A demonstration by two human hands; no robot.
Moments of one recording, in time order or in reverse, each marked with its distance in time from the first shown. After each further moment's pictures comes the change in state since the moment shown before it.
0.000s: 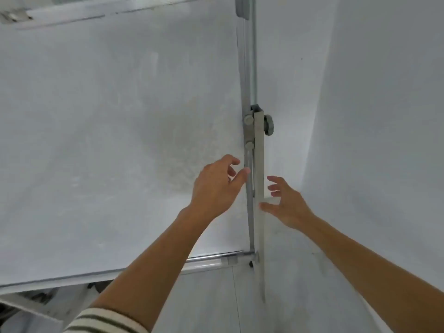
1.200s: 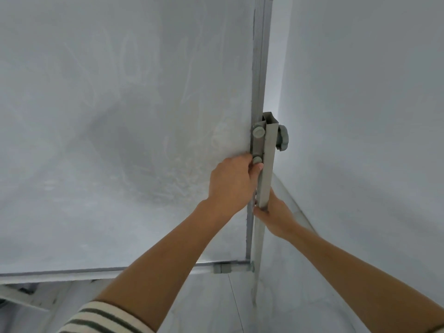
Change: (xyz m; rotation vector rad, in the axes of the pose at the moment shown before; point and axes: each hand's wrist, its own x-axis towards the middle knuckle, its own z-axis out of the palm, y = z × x) left_hand -0.175 0.018 -0.020 0.055 -0.032 0.223; right_hand -0.215 -0.024 0.086 -0.077 0.067 0.152
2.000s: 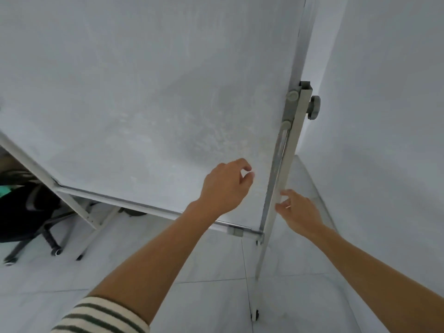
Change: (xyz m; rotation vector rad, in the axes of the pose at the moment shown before) left_hand -0.222 0.016 -0.059 -0.021 -0.072 -0.233; right_hand -0.179 0.021 0.025 -0.287 -0.052 0.022
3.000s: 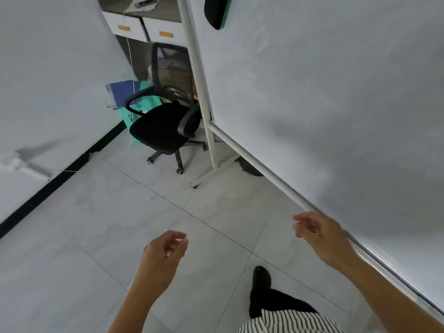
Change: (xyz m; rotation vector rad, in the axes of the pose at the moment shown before) left_hand -0.294 -0.480 -0.222 -0.397 0.414 -1.115; right_hand 0.029 -0.374 0.356 0.256 -0.606 -0.319
